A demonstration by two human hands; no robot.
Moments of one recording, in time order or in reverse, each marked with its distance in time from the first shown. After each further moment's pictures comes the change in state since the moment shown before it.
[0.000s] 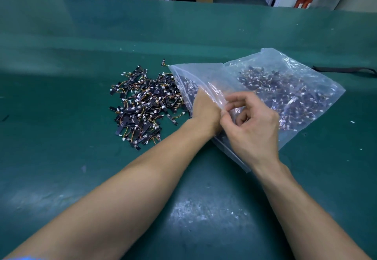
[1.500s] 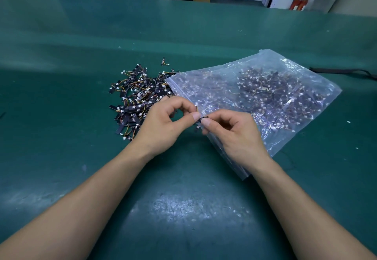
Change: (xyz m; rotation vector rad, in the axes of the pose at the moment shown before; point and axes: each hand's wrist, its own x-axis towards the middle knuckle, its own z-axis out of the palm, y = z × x) left_hand -0.065 -0.064 -0.060 -0.641 0.058 0.091; right_hand -0.007 0.003 0.013 0.300 -0.402 0.180
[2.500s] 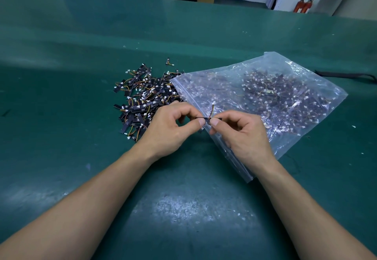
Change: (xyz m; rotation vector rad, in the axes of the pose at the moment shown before) left_hand -0.001 -0.006 0.002 -0.022 -0.046 0.020; right_hand -0.002 -0.008 -0.001 0.086 0.016 0.015
